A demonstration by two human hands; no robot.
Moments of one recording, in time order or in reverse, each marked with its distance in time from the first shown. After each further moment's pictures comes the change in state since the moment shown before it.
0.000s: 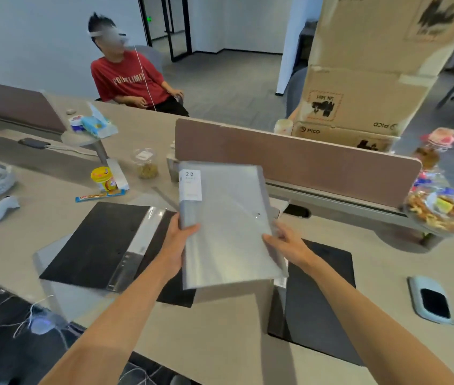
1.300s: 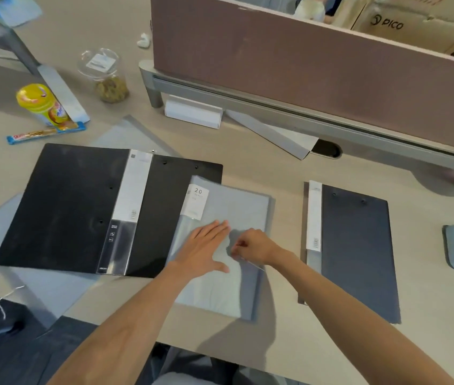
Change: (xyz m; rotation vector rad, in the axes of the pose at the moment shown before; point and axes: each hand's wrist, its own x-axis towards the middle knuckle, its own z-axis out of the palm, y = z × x) left_hand 0.094 -0.160 -0.072 1.579 -0.718 0.244; right_hand 0.102 0.069 0.166 -0.472 -0.342 0.254
